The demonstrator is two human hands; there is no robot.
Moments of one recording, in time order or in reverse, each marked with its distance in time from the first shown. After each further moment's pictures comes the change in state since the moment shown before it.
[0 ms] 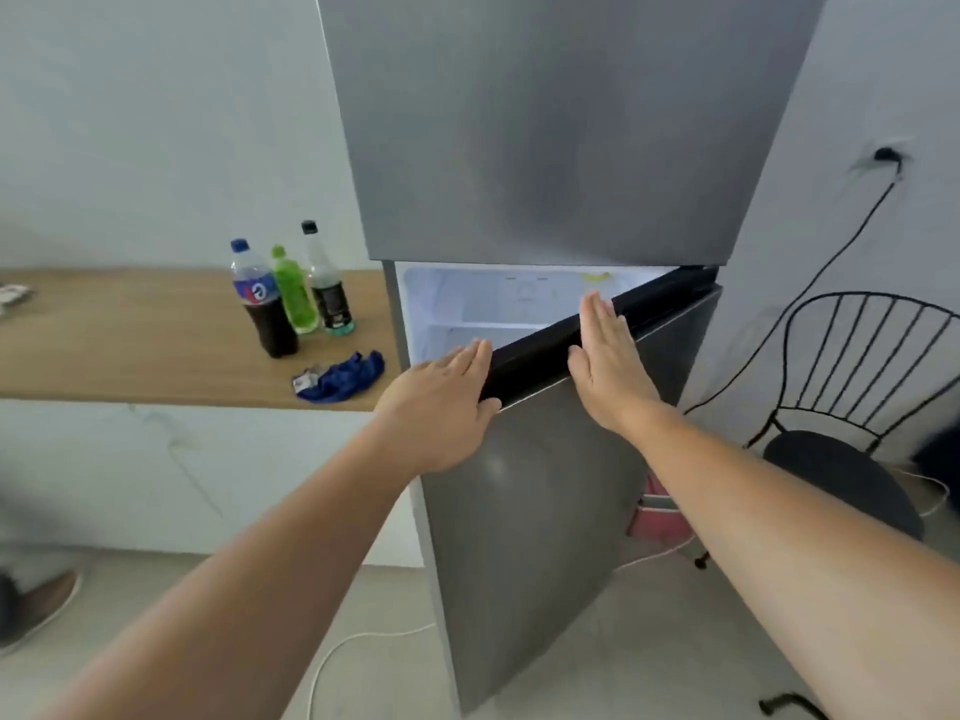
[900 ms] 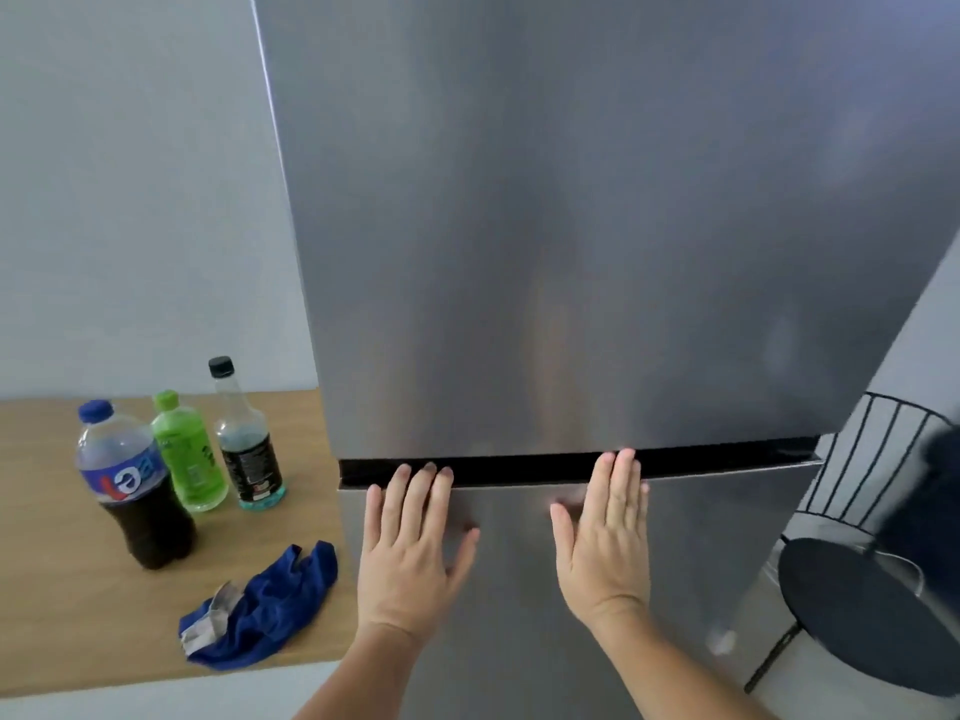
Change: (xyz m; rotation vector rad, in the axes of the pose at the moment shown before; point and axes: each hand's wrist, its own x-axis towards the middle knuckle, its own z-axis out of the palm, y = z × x) left_hand 0.208 -0.173 0.158 -0.075 0.671 -0.058; right_hand 0.158 0.007 0.159 -0.305 0.452 0.272
